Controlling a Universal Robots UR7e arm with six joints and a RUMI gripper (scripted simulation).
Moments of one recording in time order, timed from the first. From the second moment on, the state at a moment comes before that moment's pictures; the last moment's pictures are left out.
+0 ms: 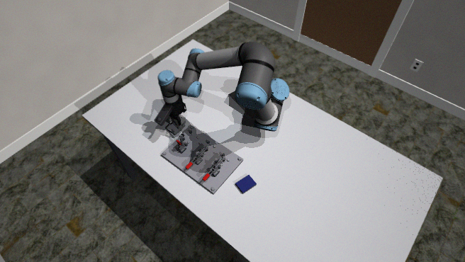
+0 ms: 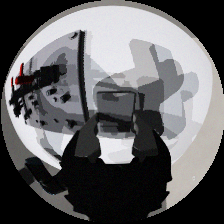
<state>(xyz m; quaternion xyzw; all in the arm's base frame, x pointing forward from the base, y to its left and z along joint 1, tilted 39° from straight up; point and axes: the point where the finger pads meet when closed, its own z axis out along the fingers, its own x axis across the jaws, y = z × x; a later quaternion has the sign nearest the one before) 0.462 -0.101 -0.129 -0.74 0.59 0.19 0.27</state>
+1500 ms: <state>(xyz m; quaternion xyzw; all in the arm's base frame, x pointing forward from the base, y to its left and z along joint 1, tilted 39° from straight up) 0.462 -0.097 -0.133 -0.74 0.59 0.19 0.27</state>
